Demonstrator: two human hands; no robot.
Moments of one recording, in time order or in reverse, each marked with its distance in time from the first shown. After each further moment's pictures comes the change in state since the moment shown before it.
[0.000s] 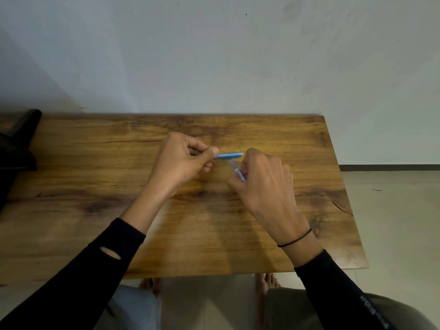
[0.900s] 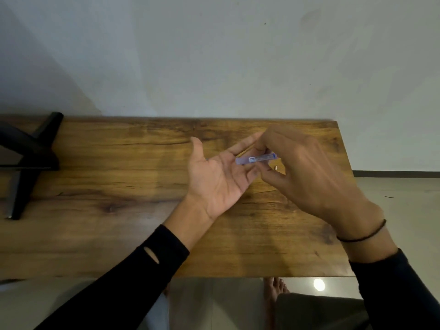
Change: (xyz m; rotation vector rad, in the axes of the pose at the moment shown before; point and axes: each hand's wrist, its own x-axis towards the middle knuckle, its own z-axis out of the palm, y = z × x) left_hand -0.027 0.021 0.036 -1.434 -0.550 -0.286; right_hand 0.020 0.008 -0.069 0.094 -0.074 -0.546
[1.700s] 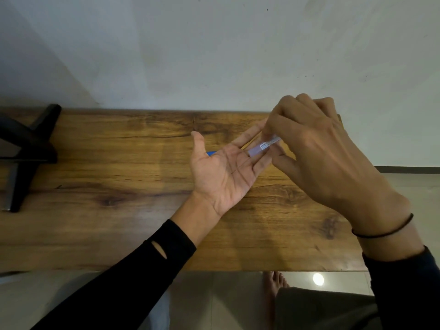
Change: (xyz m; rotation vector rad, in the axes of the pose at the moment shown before) left_hand 0.004 -0.015 0.004 -0.004 -0.028 0.090; right_hand 0.002 -0.001 -0.022 -0.281 -0.002 -0.049
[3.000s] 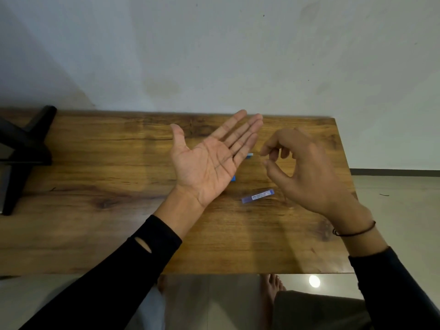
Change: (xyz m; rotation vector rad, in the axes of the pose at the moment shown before) left_hand 0.005 0.029 -0.006 -0.090 -0.111 0.038; right_hand -0.019 0.017 0.046 0.434 0.091 0.197
